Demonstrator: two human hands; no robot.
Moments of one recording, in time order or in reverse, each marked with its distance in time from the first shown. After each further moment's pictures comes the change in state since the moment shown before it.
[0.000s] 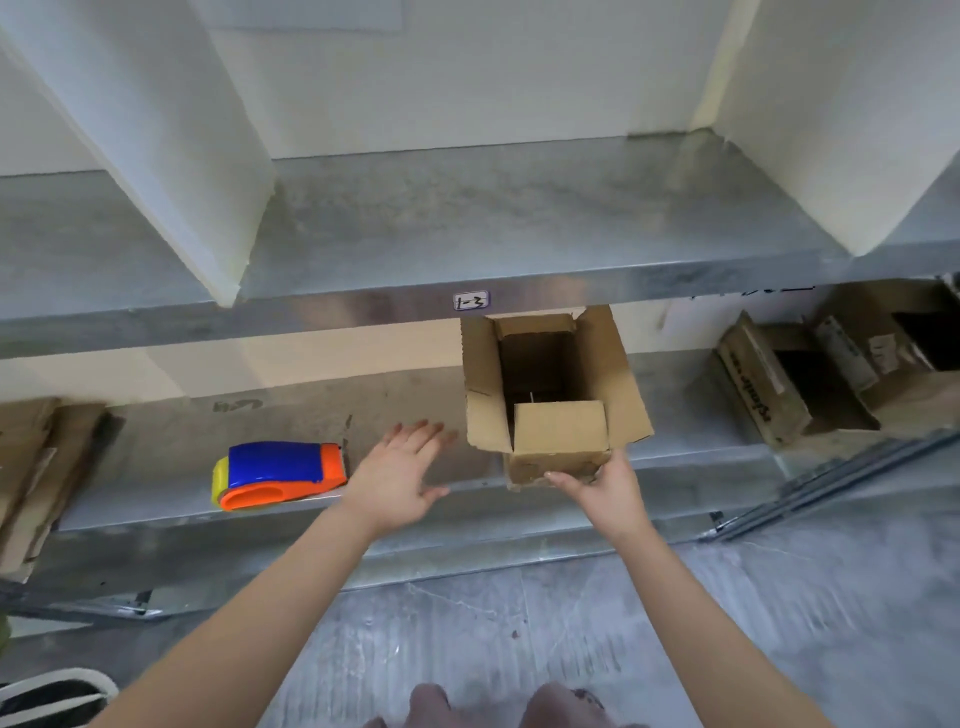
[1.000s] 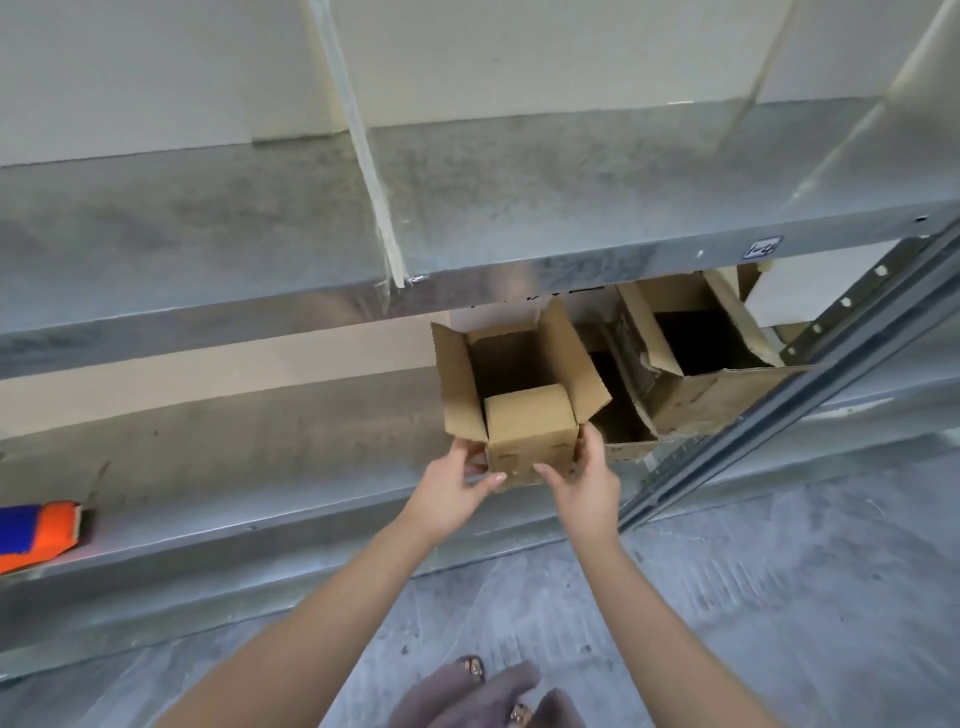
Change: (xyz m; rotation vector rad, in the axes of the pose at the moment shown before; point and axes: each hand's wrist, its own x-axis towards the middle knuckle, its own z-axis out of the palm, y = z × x) left_hand 0.202 0.325 0.065 -0.843 -0.172 -0.355; right_hand 0.065 0.091 -0.259 -0.139 0.270 -0.005
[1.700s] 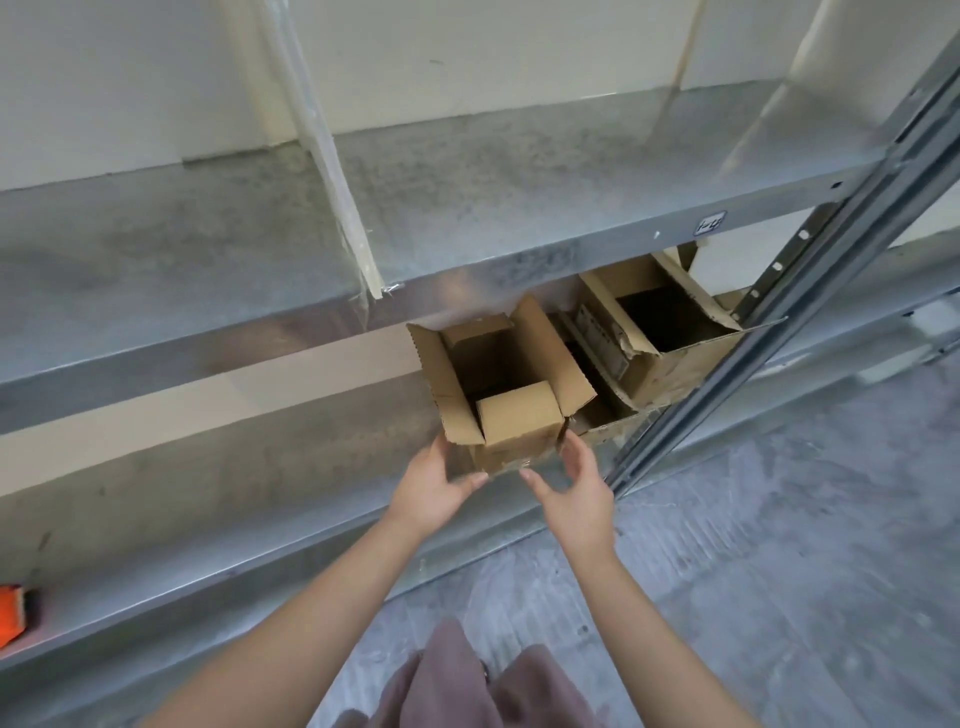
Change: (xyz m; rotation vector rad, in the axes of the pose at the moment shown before) left_hand 0.023 -0.014 -0.009 0.134 -0.028 0.092; right_hand -0.031 -0.001 0.004 0.073 0.127 0.139
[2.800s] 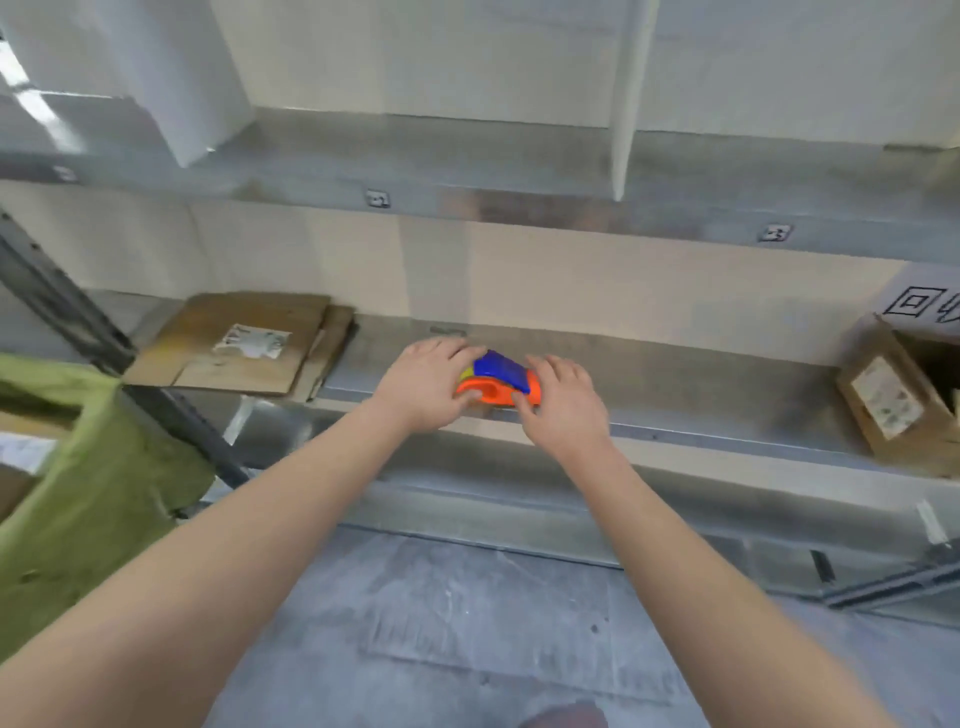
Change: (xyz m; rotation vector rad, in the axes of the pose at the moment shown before) left_hand -0.399 -0.307 -0.383 0.751 0.366 0.034; right_hand -0.400 -0.218 0.355 -0.605 -0.398 -0.912
